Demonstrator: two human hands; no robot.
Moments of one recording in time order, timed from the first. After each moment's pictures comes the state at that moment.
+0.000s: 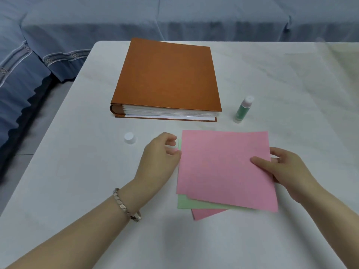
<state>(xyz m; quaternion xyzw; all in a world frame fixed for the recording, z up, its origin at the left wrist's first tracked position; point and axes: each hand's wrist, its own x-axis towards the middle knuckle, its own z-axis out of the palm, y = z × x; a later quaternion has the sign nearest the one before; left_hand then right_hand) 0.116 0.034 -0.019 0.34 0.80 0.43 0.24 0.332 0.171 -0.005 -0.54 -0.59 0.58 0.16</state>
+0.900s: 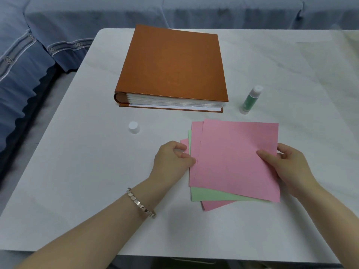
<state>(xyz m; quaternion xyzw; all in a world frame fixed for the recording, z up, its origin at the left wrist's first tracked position) 0.136 0.029 -0.038 0.21 0.80 0.43 0.38 0.335 0.172 -0.038 -0.53 -0.58 0.58 0.22</state>
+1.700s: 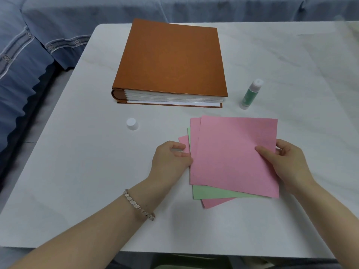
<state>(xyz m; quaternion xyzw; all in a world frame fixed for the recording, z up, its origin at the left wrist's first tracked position) 0.145 0.023 -0.033 0.15 0.78 0.46 0.40 0.332 0.167 -0.040 -0.52 -0.59 0.57 0.24</state>
